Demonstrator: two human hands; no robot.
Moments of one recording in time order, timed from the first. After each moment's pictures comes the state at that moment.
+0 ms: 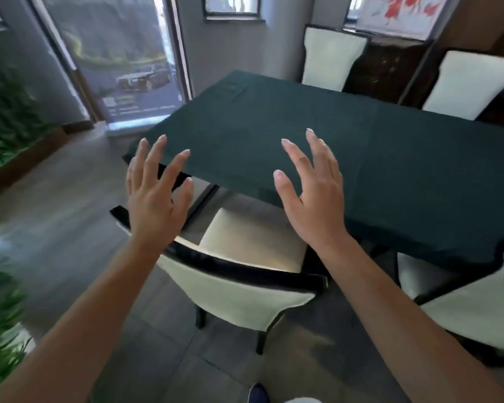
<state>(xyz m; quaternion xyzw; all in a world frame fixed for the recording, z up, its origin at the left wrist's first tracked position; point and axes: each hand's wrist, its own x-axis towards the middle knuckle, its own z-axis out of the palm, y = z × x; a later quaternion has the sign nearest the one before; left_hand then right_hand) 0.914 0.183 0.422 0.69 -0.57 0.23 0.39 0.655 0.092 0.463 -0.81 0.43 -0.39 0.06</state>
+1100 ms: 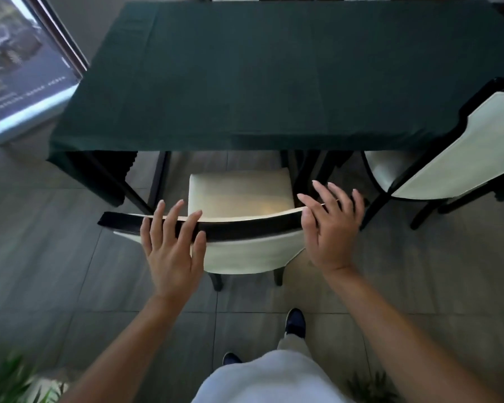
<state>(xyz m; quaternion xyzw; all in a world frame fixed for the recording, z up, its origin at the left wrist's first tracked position) 0.975 0.242 0.289 0.64 -0.69 0.11 0.32 0.688 0.211 0.299 -0.67 0.63 -0.37 -0.09</state>
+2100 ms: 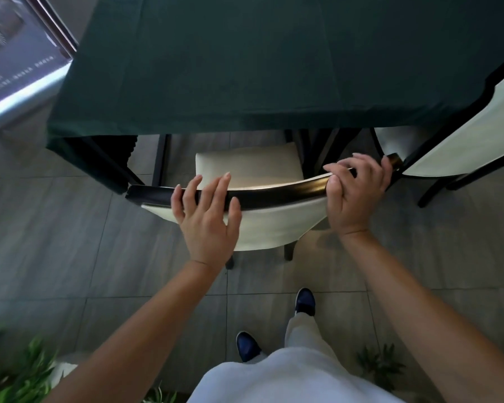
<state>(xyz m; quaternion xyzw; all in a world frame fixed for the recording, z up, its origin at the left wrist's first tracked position) 0.965 0.205 0.291 0.63 -0.69 0.09 0.34 0.698 0.173 0.284 -0.63 0.65 -0.40 -0.14</state>
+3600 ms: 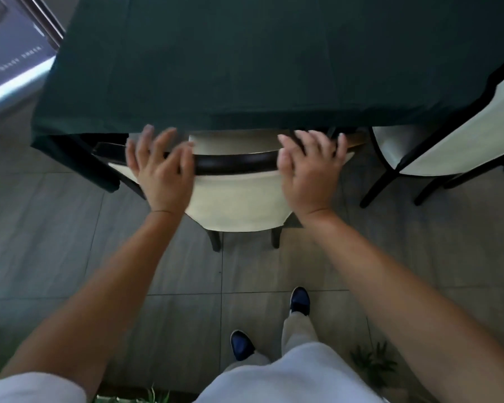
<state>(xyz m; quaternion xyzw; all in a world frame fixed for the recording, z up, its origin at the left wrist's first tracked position) 1.016 0.090 0.280 0.61 -0.65 0.19 0.41 0.745 0.107 0.284 -0.65 0.65 -0.36 -0.17</state>
